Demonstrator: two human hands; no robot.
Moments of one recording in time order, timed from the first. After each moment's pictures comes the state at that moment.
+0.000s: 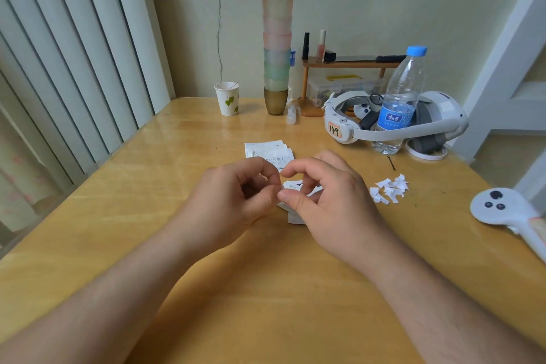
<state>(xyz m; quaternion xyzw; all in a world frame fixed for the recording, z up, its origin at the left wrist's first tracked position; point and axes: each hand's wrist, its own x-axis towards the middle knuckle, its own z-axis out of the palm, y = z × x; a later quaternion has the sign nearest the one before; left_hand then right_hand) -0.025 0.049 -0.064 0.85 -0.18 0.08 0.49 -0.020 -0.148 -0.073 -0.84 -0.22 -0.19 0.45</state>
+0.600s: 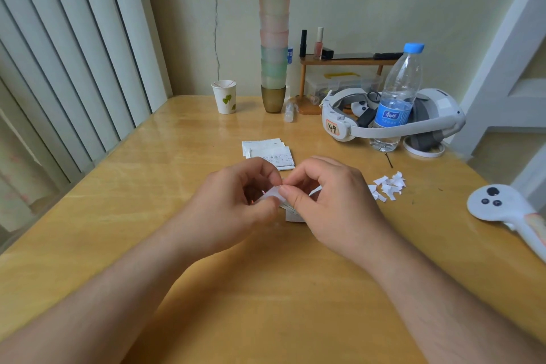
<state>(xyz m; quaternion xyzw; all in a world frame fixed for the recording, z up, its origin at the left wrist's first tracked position) -0.028 0.047 -0.063 0.84 -0.20 0.03 0.50 -0.019 -0.152 -0.069 -0.86 -0.21 -0.20 0.42</state>
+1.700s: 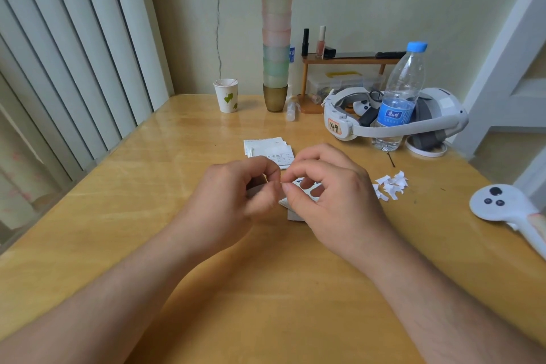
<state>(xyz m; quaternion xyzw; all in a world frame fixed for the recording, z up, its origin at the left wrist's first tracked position) -0.027 0.045 -0.064 0.87 -0.21 0.13 0.44 -0.021 -0.149 -0.072 -0.83 -0.26 -0.27 0.40</state>
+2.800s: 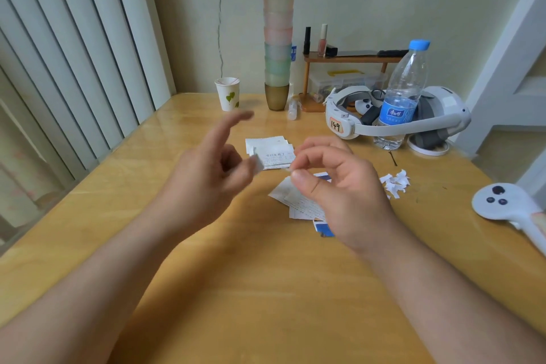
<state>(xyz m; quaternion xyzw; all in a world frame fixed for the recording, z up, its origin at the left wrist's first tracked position) -0.020 0.065 -0.050 0.85 -0.15 0.19 0.46 -0.030 -0.144 -0.056 -0.71 -0.22 -0.10 0.66</state>
